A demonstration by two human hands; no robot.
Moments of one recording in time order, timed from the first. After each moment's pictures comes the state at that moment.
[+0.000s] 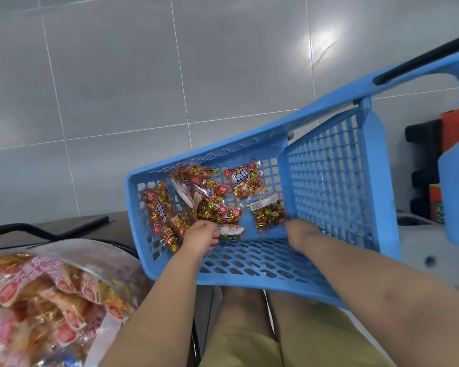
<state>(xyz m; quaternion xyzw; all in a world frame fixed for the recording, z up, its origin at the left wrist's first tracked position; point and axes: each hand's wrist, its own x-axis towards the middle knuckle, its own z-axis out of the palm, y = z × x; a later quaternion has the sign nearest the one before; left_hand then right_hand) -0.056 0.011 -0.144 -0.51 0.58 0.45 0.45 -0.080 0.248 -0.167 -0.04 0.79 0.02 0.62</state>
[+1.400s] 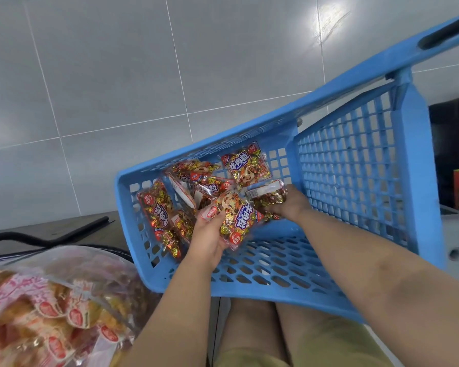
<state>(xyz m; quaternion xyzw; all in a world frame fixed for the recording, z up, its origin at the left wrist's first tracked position) -0.056 0.028 -0.153 -0.56 0.38 0.68 0.27 -0.100 0.229 -0.247 0.26 0.78 -0.31 0.48</state>
